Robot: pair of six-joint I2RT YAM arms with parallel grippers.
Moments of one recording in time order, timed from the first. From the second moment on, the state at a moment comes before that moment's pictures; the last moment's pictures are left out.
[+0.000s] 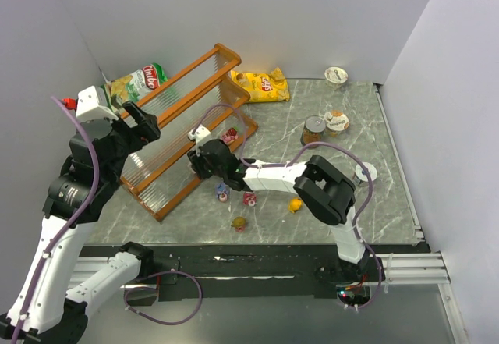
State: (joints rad) left arm -0.35 0.83 1.29 -0.70 -0.39 -0.54; right arm 0.99 2.04 1.36 0.22 0.15 0.18
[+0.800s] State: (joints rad) left arm -0.35 0.83 1.29 -0.70 -0.39 -0.54; right arm 0.97 2.10 1.41 0.17 0.23 0.16
